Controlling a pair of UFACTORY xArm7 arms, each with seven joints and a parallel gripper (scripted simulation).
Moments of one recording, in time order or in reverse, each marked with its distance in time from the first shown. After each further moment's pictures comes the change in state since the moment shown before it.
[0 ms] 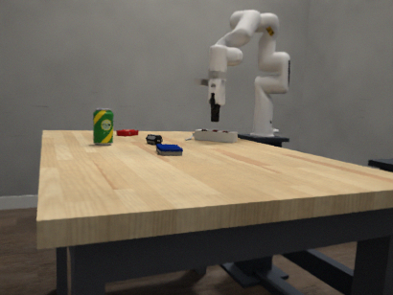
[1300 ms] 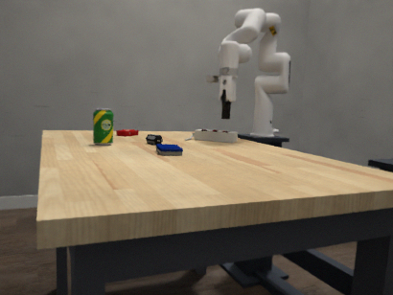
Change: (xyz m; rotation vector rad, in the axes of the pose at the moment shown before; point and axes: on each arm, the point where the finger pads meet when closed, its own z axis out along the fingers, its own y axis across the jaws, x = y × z) left arm 0.000 0.000 0.000 0.000 0.000 0.000; right arm -0.046 0.000 -0.015 0.000 0.000 0.000
